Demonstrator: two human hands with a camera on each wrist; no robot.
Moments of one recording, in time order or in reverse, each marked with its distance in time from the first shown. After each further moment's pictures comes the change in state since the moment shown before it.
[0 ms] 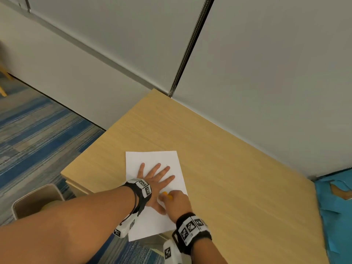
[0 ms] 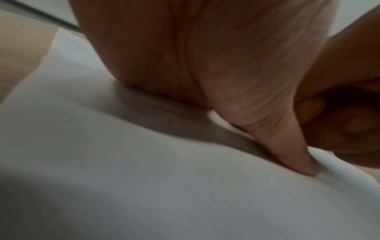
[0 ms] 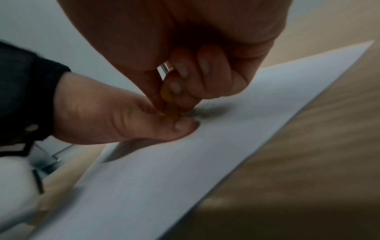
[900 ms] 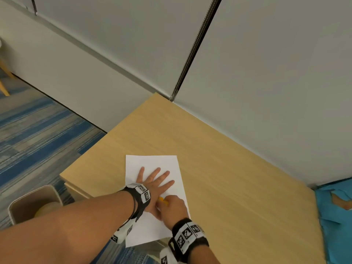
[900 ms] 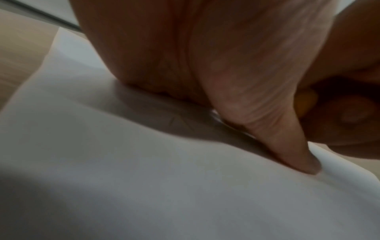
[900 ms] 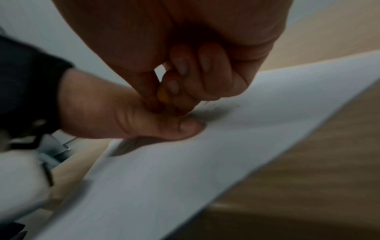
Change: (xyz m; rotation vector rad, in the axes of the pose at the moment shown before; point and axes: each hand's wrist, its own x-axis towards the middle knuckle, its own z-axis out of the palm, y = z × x) left_hand 0.003 -0.001 0.004 -0.007 0.020 0.007; right_hand -0.001 -0.005 0.002 -0.024 -0.026 -0.055
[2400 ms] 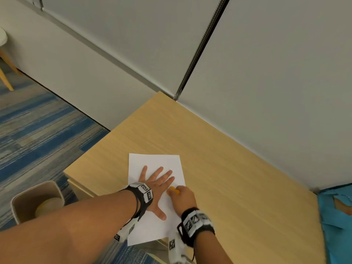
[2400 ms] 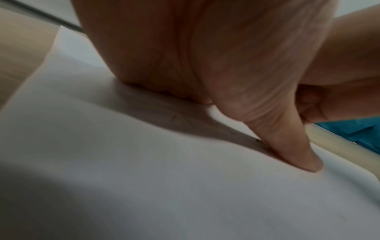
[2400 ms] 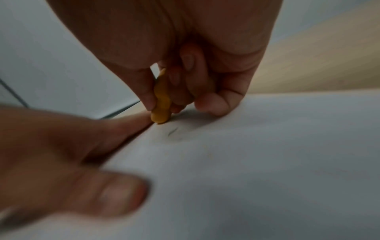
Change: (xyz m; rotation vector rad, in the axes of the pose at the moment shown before) left_hand -0.001 -0.001 0.002 -0.037 -0.009 0.002; right_hand 0.033 0.012 -0.016 0.037 0.073 -0.007
